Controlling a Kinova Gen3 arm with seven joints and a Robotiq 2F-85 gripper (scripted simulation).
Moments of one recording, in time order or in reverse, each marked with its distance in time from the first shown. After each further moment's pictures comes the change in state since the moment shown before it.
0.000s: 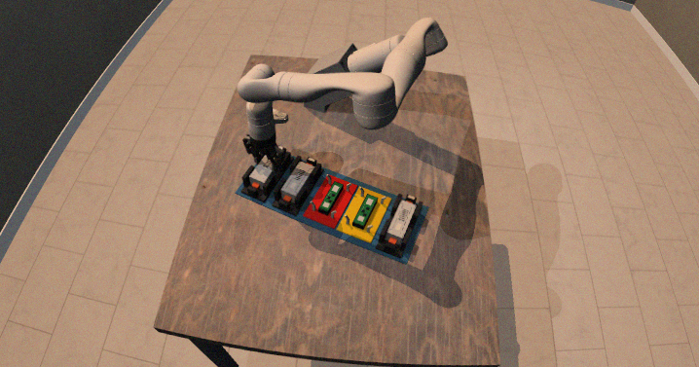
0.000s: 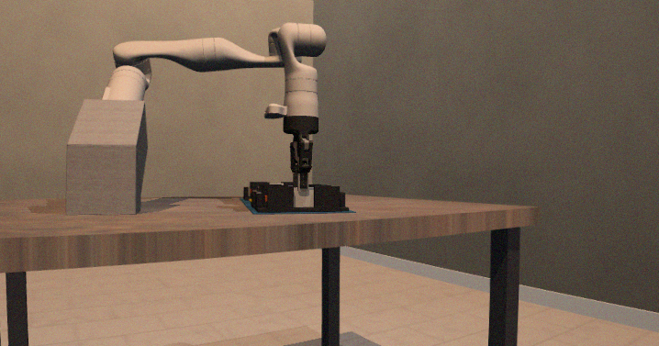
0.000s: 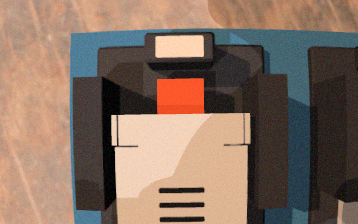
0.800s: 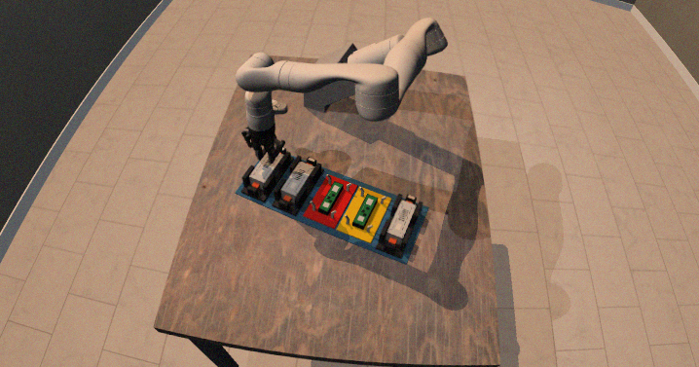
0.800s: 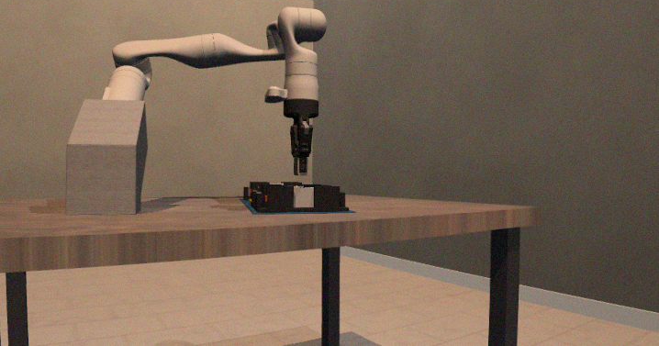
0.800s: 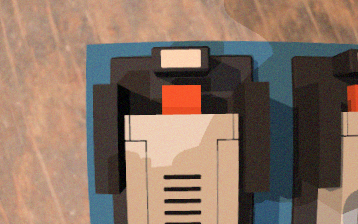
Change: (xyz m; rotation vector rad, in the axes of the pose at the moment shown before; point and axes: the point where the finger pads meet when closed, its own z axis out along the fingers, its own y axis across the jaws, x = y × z) arm 0.000 0.000 -0.035 0.000 -0.001 0.000
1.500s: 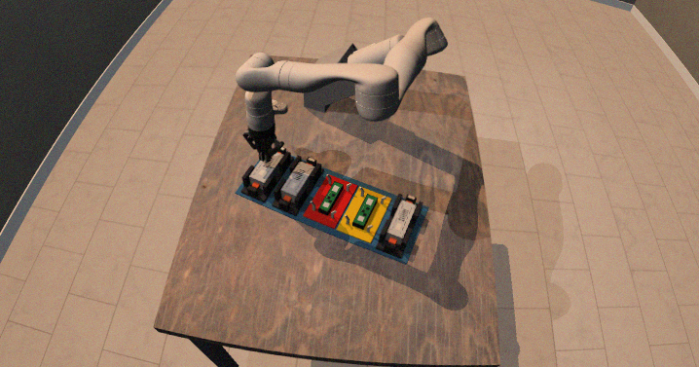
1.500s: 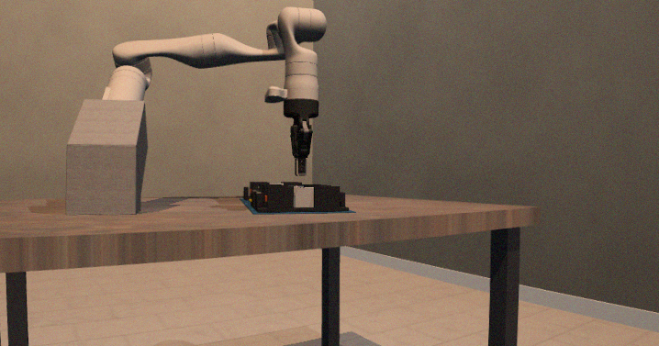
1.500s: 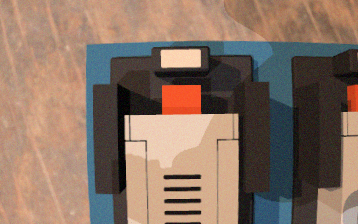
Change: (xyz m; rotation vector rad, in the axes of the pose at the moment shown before) arm 0.000 0.000 0.000 0.000 0.000 0.000
